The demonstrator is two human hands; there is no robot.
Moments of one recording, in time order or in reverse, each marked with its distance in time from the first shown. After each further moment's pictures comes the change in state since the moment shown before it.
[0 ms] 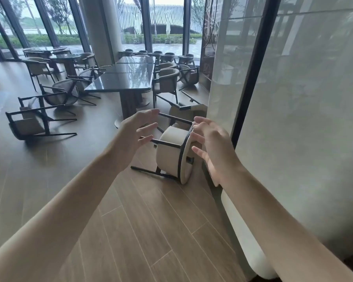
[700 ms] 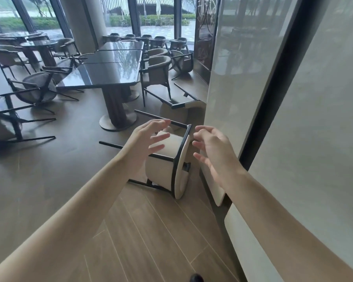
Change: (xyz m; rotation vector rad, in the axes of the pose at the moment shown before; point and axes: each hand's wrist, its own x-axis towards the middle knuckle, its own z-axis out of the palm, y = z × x) left_hand 0.313 -0.093 0.037 0.018 -0.061 -0.183; right_hand 0.302 0.046 -0.020 -0.057 0.109 0.138
